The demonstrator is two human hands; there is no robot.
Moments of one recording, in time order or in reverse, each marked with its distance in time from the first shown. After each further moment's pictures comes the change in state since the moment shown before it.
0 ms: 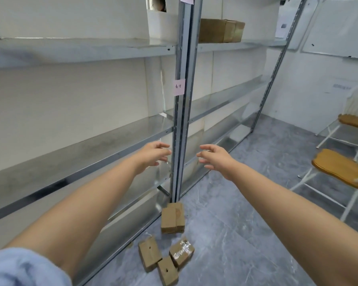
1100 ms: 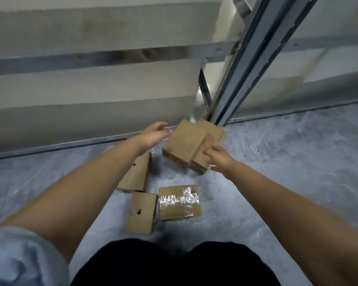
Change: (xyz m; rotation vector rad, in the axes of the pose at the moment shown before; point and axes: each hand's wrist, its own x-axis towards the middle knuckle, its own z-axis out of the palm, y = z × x) left_hand 0.329 -0.584 0.223 -0.202 0.414 -0.571; right_hand 0.427 0.589 0.173 -0.265 -0.461 0.442
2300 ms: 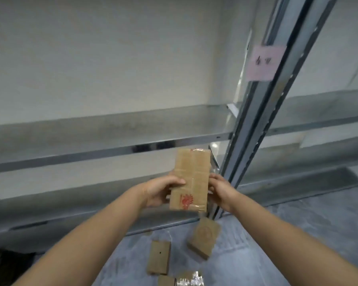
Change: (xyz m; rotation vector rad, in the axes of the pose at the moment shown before) left_hand -0.285 0.352 -0.192 -0.447 -0.431 0.030; right_hand -0.345 -0.345 -0.103 0.360 -0.218 -0.279
